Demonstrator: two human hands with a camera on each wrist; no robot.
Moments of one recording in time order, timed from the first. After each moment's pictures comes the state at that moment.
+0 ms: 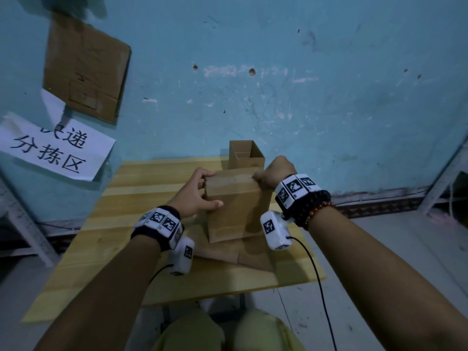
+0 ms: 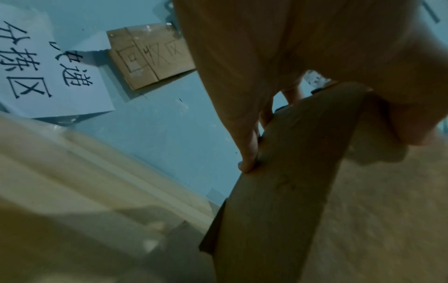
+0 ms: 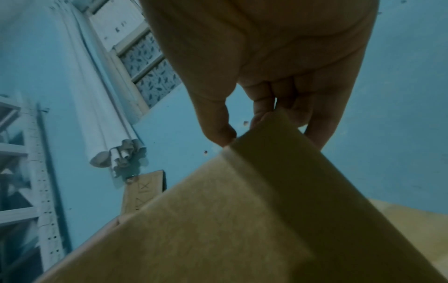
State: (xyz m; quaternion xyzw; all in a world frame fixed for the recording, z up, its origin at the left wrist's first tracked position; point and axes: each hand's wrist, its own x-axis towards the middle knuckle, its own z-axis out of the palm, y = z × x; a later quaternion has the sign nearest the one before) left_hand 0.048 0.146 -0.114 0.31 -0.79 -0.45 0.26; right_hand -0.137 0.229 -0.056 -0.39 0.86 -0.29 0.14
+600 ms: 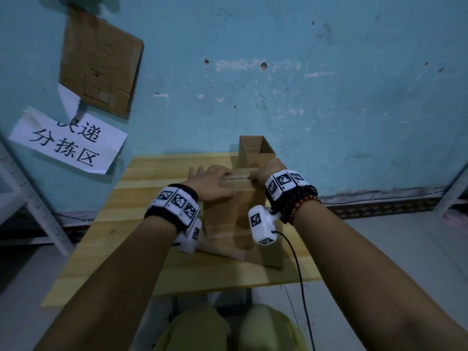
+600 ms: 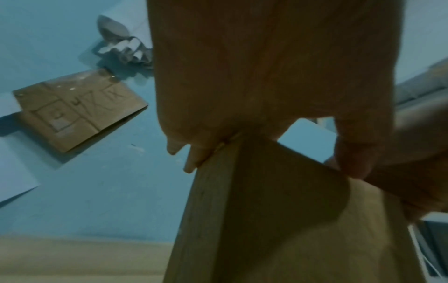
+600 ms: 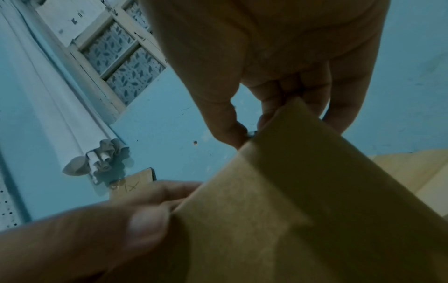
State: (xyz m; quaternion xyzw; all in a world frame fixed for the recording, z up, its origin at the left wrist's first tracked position) left_hand 0.033 0.148 -0.080 0.40 -0.91 -0.13 -0.01; right_hand -0.111 0.222 -0.063 -0.38 0.82 -0.35 0.25
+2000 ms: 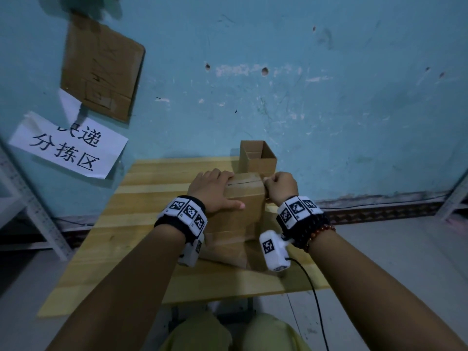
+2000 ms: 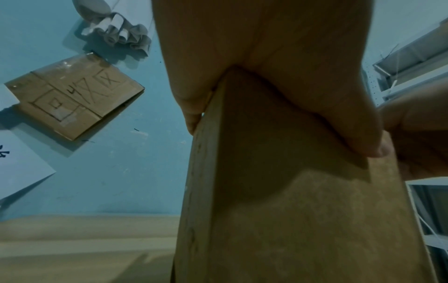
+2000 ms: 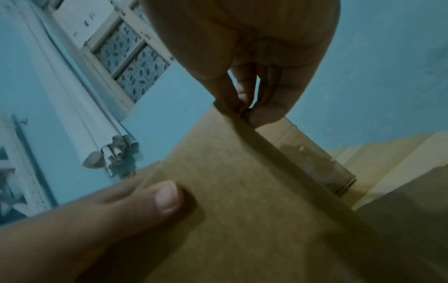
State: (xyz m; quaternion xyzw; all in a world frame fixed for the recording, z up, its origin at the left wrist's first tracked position) left_hand 0.028 0.151 -0.089 0.39 -0.92 -0.04 0.04; right_hand -0.122 0.221 -0.097 -0.36 0.80 -0.45 0.17
